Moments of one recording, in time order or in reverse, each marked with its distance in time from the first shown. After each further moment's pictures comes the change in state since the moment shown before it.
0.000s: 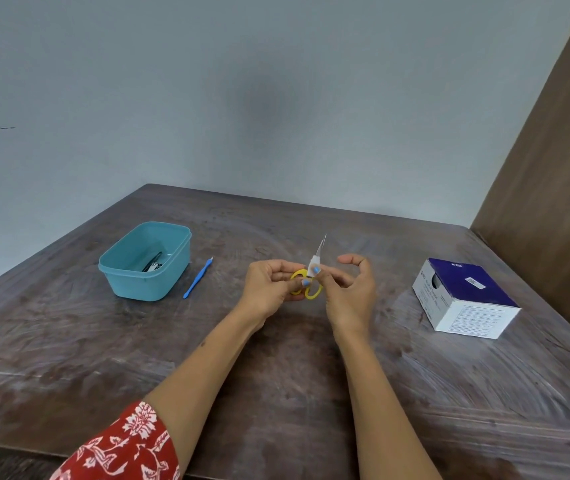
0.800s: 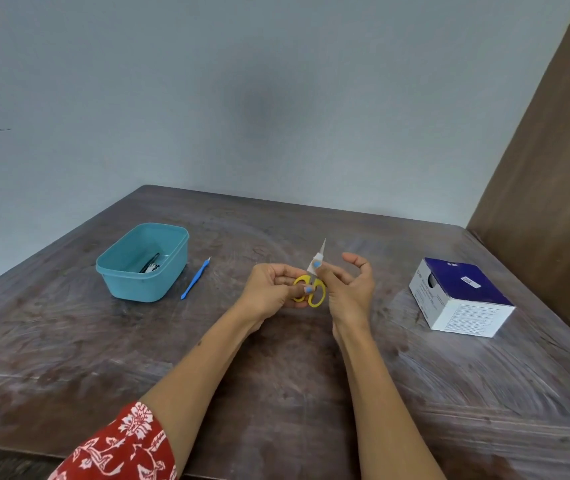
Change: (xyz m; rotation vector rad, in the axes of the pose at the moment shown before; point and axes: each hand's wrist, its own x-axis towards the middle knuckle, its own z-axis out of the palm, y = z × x) left_hand -0.002 0.003 0.001 -0.028 -0.132 -0.073; right_hand 0.006 -0.003 0.001 0.247 -0.032 0.177
